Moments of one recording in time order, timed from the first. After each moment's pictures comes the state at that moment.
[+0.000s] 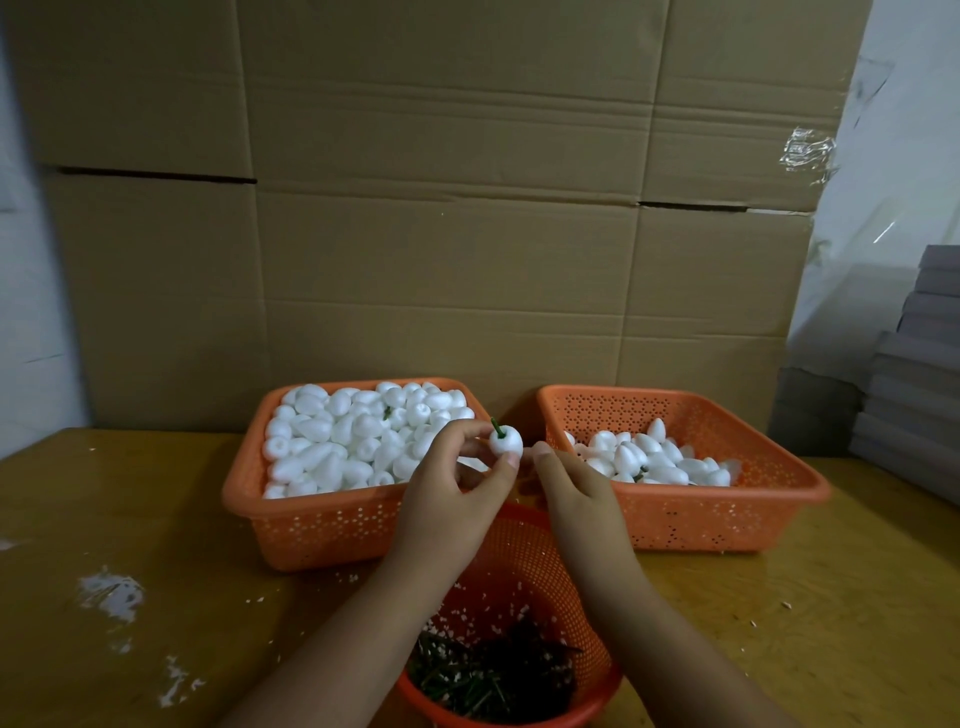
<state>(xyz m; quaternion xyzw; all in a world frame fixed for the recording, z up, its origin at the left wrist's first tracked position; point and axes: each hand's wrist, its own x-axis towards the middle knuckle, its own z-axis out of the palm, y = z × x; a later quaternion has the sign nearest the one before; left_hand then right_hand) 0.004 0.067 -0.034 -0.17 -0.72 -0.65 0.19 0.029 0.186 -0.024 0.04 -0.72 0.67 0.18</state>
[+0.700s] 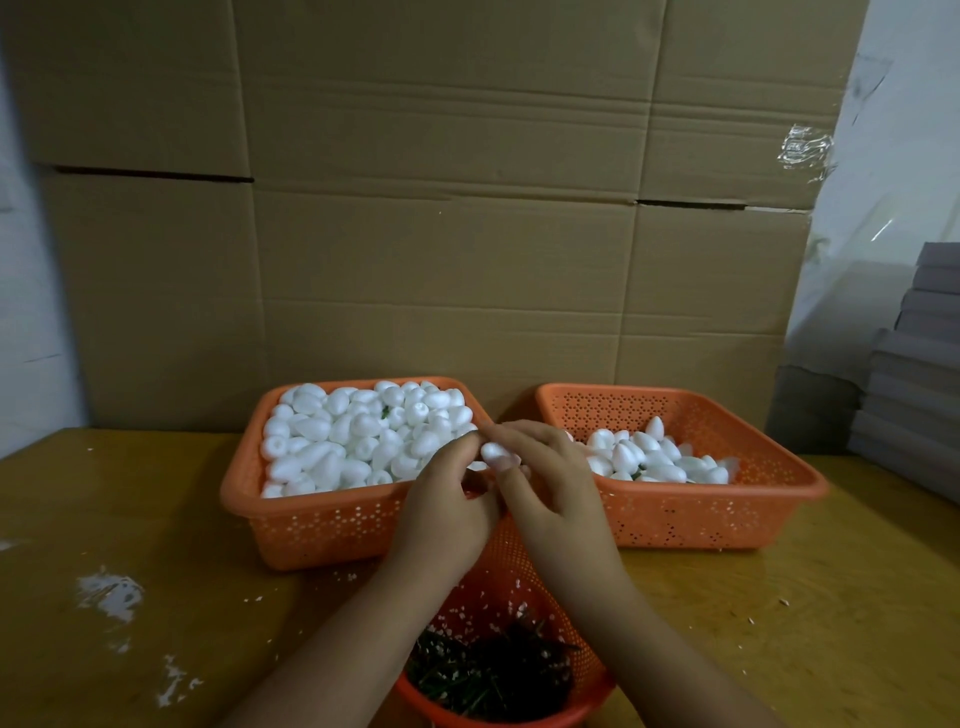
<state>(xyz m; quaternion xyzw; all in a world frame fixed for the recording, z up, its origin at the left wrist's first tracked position) 0.002 0.067 -0.037 -0.20 -0.75 -0.61 0.17 0.032 0.179 -0.025 0.17 -0.79 0.52 0.28</state>
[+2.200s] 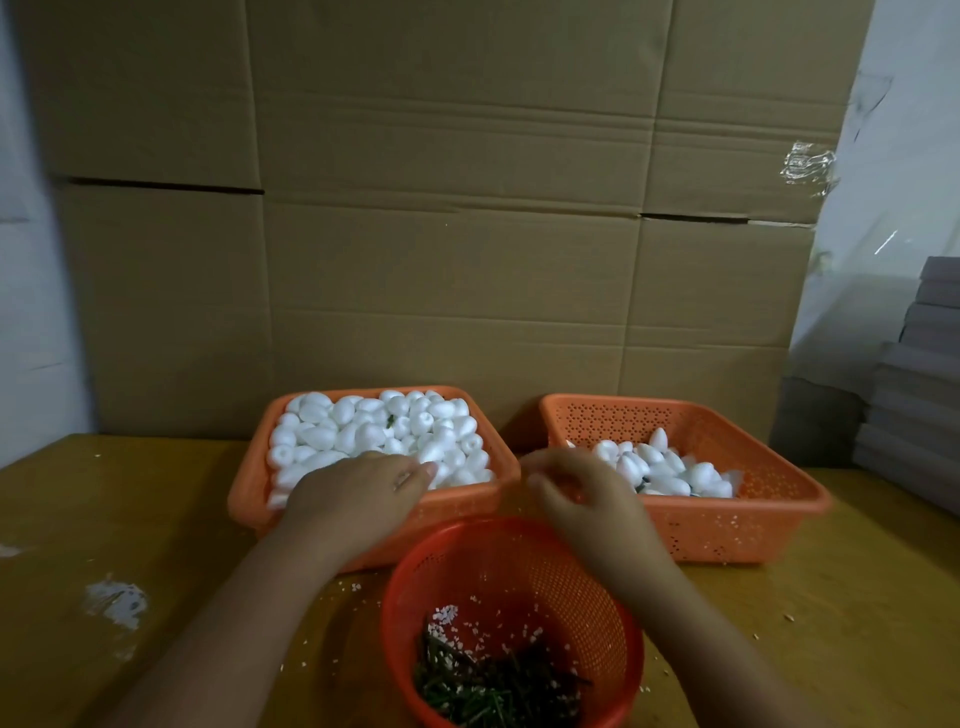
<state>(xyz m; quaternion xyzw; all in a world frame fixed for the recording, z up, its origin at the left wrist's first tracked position) -0.019 -0.009 -0.012 -0.07 -0.98 -0.15 0.09 0.023 0.212 -0.015 0.10 -0.87 0.42 0.23</state>
